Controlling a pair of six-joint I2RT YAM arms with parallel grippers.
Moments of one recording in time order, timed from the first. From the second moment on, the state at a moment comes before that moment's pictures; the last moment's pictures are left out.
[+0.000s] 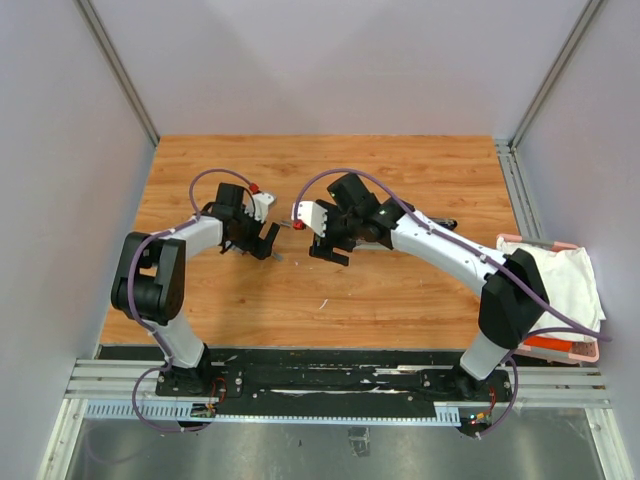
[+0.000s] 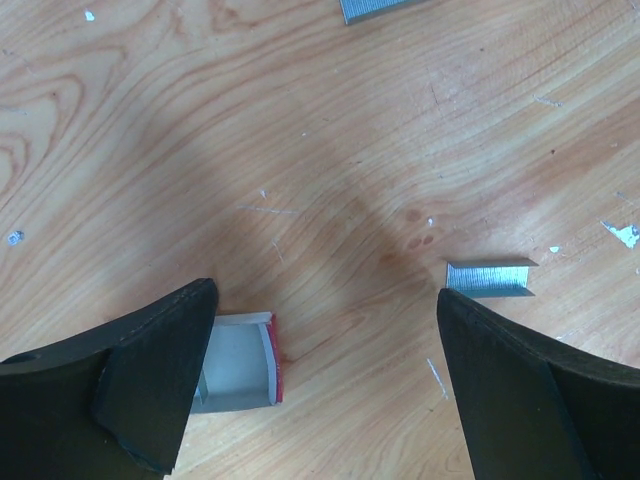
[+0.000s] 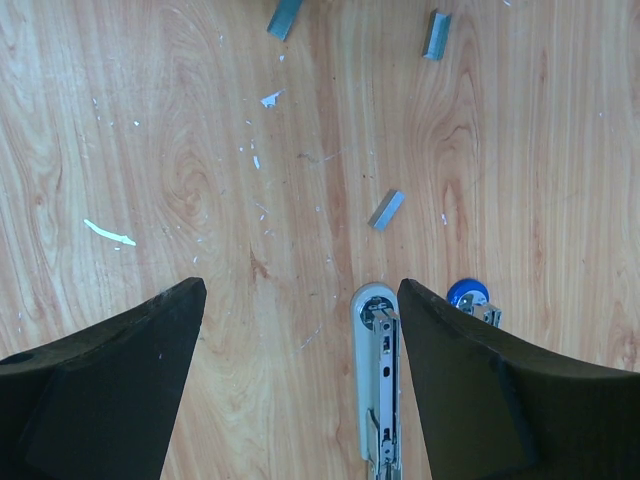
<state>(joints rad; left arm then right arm) -0.18 1.71 0.95 -0.24 0.24 0.33 0.78 1.66 1.38 -0.59 -0.26 -0.69</state>
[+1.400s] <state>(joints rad) 0.00 1.74 1.12 -0.39 0.25 0.25 0.79 1.75 1.38 -0.57 -0.24 -0.64</state>
